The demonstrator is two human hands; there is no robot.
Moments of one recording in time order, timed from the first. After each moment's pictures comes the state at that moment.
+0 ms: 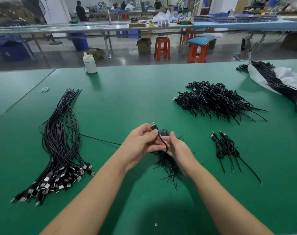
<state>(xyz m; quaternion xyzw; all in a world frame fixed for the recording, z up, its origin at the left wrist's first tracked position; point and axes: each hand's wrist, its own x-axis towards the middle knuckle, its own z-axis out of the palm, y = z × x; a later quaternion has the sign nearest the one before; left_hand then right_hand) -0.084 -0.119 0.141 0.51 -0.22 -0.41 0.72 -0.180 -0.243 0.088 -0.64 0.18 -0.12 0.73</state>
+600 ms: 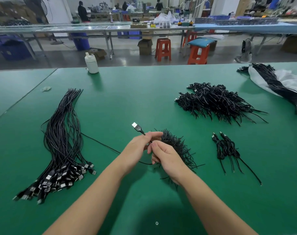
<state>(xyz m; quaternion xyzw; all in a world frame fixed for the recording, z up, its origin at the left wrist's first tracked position) -0.076 -0.100 0.119 0.67 -0.35 -0.32 0.58 -0.179 -0.199 0.100 -0.71 0.13 -0.15 0.68</state>
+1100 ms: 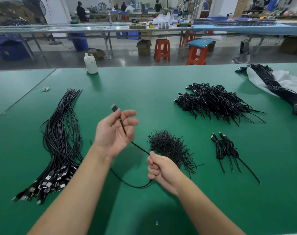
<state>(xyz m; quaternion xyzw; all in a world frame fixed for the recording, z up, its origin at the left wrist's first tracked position) -0.032 -0.078 0.166 0.30 -0.20 -0.50 0.79 -0.181 -0.191 0.061 -0.50 0.18 -0.03 0.85</state>
